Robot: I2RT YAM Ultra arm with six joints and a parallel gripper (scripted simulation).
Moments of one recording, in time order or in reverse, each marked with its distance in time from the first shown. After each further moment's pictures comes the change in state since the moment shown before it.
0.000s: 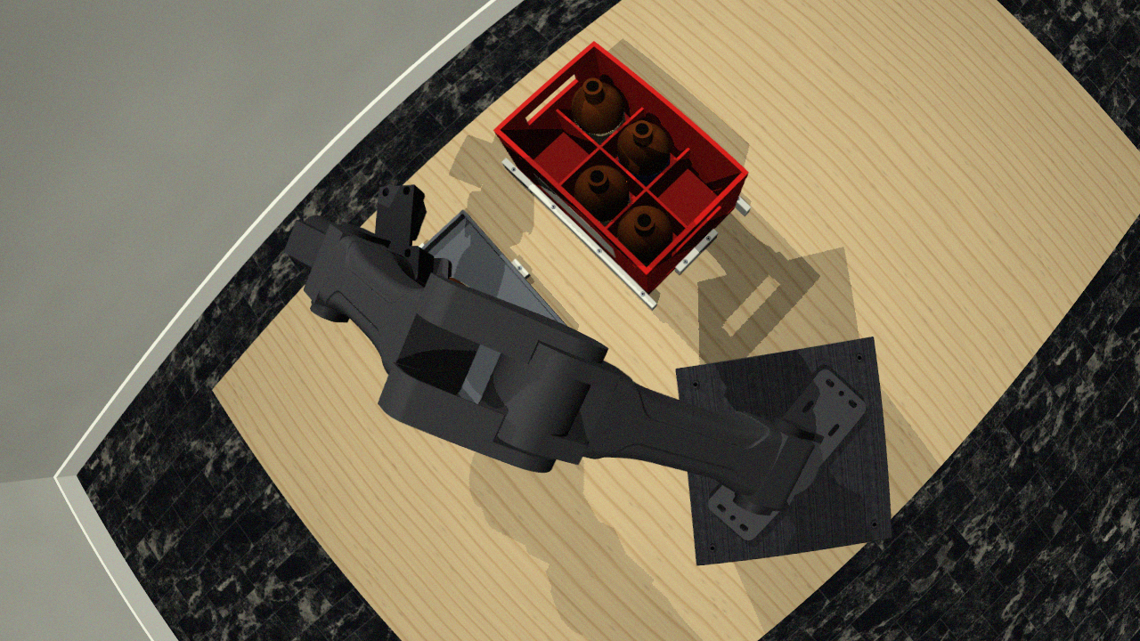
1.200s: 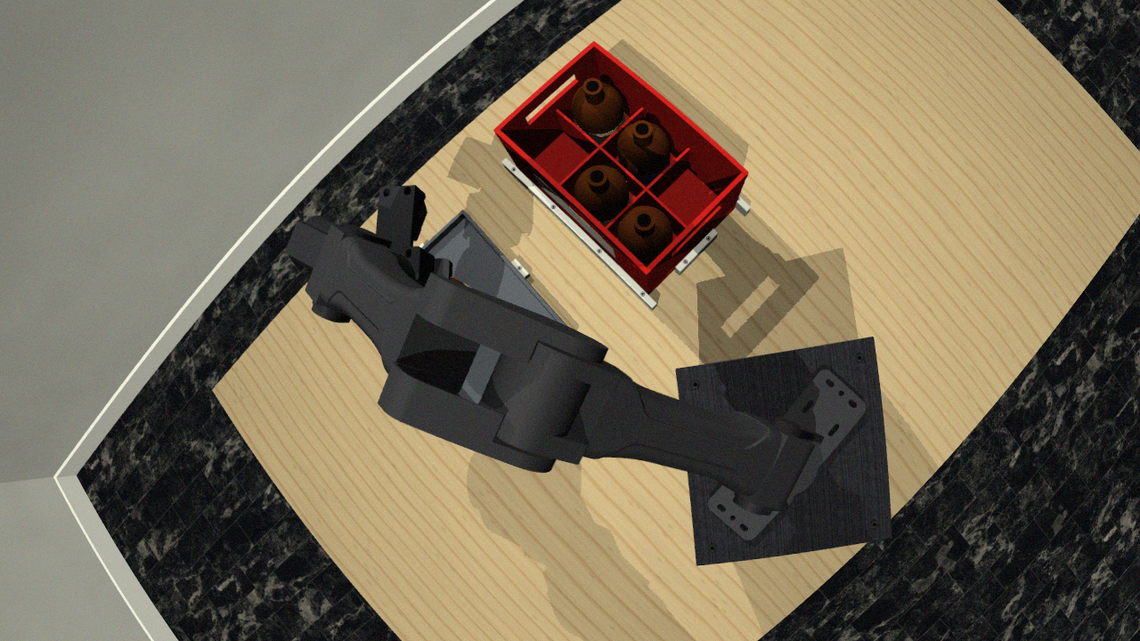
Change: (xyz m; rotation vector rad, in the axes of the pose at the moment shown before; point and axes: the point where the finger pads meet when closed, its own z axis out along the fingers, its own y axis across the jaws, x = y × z) arm 0.000 0.000 0.002 -0.002 -0.001 0.000
